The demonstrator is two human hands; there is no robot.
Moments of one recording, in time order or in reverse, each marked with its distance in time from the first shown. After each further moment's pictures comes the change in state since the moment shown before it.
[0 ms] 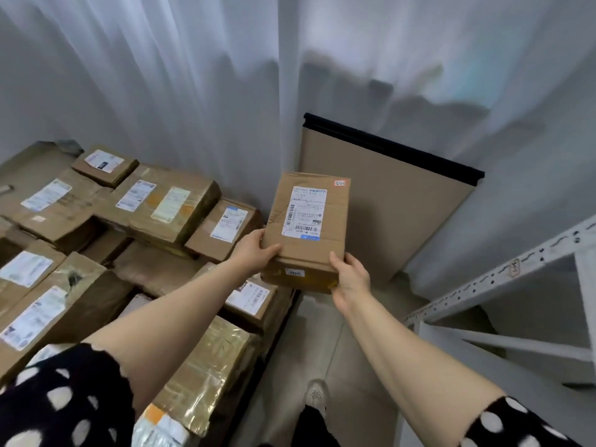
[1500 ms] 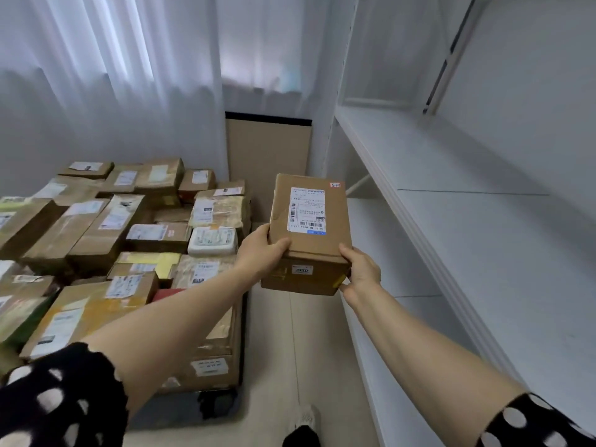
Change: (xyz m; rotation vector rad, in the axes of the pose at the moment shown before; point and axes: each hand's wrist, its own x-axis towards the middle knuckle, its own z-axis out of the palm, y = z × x) left_hand -0.692 -0.358 -0.069 -0.025 -0.172 0.619; right_hand -0.741 0.430 -0.169 0.199 0.386 -0.376
